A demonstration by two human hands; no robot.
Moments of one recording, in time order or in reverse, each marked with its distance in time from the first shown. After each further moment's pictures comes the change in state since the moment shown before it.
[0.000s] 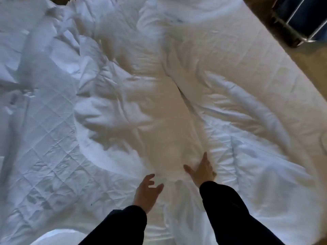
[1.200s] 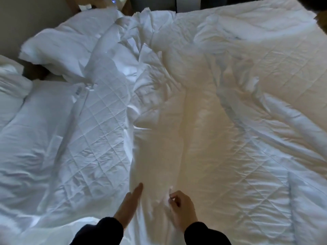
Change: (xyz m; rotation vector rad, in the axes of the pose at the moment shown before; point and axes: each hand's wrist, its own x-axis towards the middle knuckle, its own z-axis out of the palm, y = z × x) left_hand -0.019 -0.054 -0.147 -0.602 0.174 -0.232; right_hand -0.100 -0.088 0.126 0.279 -0.361 -0.409
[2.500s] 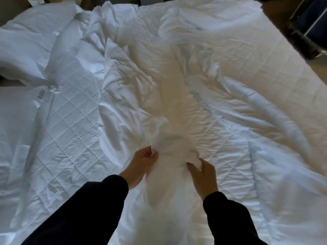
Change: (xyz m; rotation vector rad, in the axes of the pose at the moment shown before) left_hand -0.023 0.075 0.092 0.166 -0.464 0.259; right_hand -0.029 -0.008 -0.115 0.189 0.534 -0.124
